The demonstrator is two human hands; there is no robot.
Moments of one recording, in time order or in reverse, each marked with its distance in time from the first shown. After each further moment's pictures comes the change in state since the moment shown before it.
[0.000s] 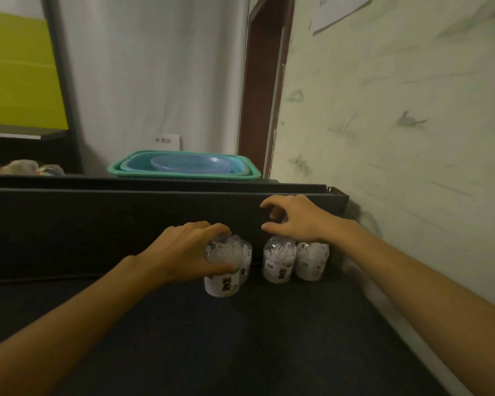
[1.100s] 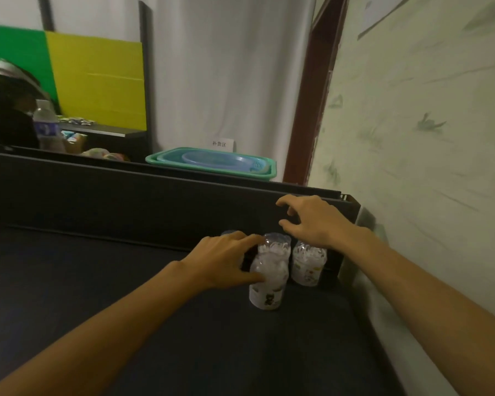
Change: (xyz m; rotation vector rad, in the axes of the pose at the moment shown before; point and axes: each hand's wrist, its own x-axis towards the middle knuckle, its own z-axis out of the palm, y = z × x) left_hand 0.016 0.110 0.037 0.028 0.002 -0.162; right_hand -0.028 0.048 -0.018 -0.138 0.070 -0.207
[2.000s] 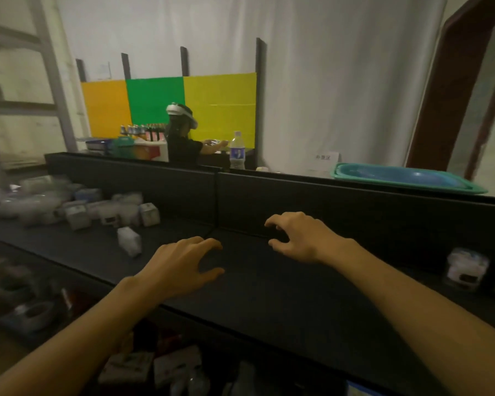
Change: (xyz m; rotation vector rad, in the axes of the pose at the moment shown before) left_hand -0.380 -0.309 -0.147 0.223 0.030 -0.472; right_hand 0.111 -0.447 0.101 0.100 -0.058 -0.351
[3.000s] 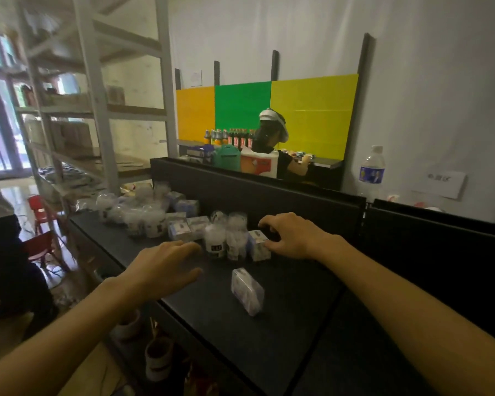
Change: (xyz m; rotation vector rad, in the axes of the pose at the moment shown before) left_hand 0.001 -0.330 -0.009 0.086 -0.016 -0.352; right_hand 0.329 -0.176 0.097 0.130 -0.164 -0.227
